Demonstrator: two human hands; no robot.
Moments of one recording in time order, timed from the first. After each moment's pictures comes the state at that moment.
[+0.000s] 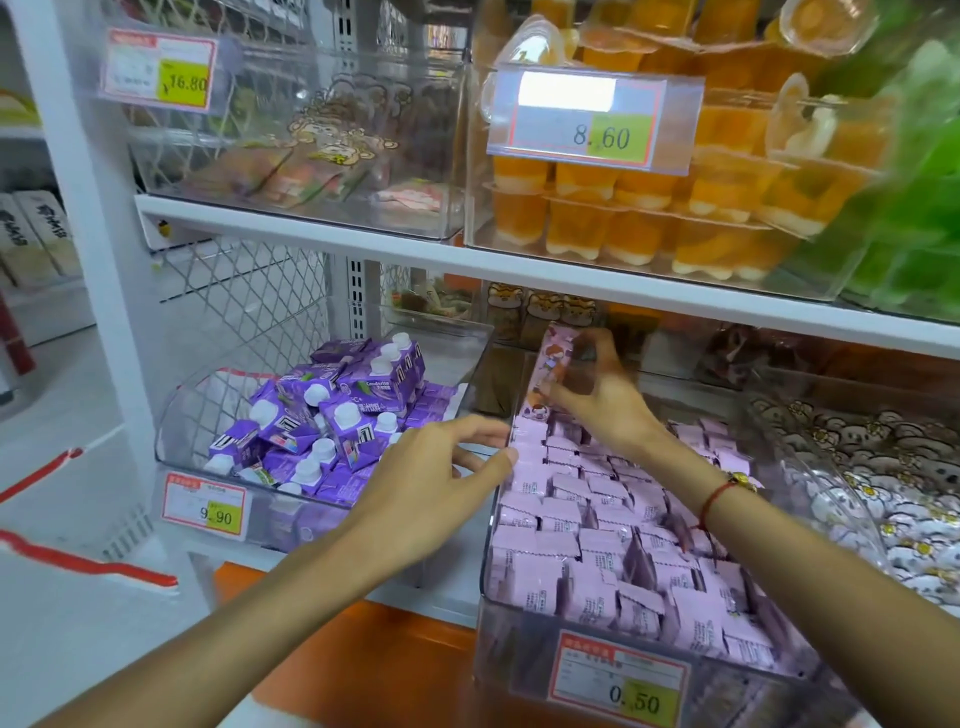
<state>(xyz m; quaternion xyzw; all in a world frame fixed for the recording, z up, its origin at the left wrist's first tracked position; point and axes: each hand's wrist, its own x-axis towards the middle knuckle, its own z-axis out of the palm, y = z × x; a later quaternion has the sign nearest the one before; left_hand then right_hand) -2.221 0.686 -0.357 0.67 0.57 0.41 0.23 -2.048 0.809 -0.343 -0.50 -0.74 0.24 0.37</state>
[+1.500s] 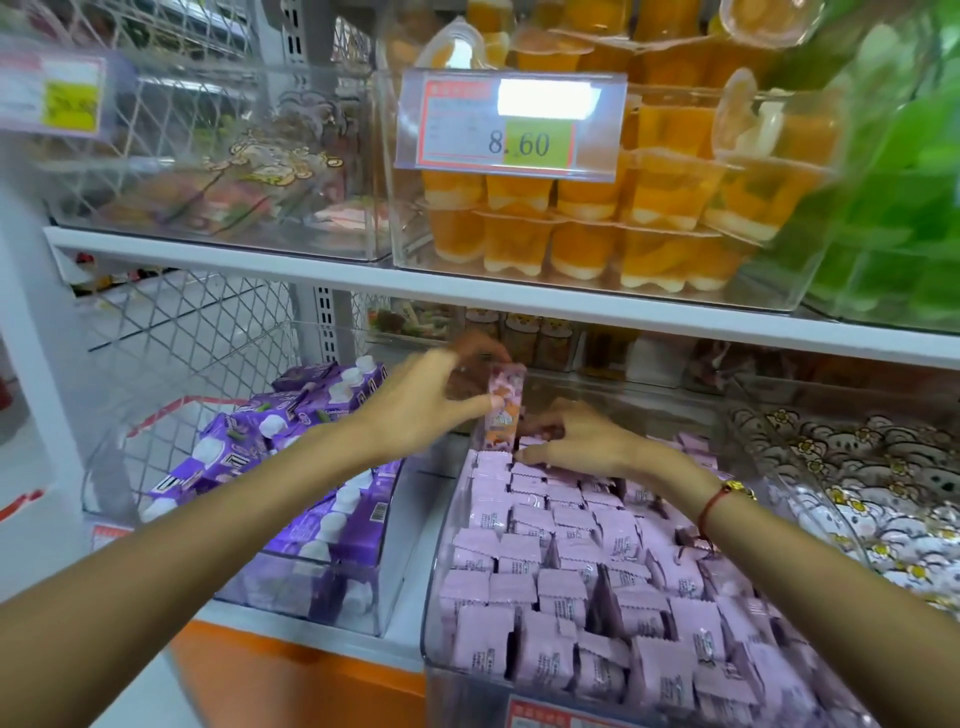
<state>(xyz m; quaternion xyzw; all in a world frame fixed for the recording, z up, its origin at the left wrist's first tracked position) -2.224 0.790 -0.327 0.79 0.48 0.35 0.14 -2.028 0.834 -0.343 -0.50 -0.84 0.20 0.11</state>
